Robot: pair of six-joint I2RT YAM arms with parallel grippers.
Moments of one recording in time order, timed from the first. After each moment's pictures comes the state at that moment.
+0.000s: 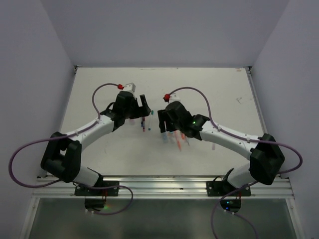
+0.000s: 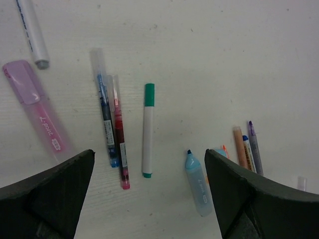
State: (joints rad) left arm -0.44 1.43 0.86 -0.06 -0.01 -0.57; right arm 0.86 1.51 1.08 -0.36 0.22 0.47
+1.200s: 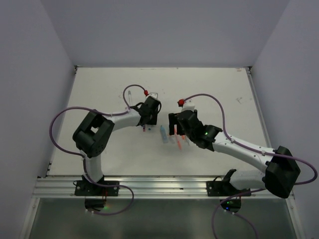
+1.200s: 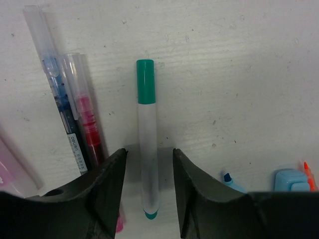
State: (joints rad) left arm -0.65 1.89 1.14 -0.23 -0.27 -0.46; right arm 0.86 1.26 0.84 -0.24 0.43 0.48
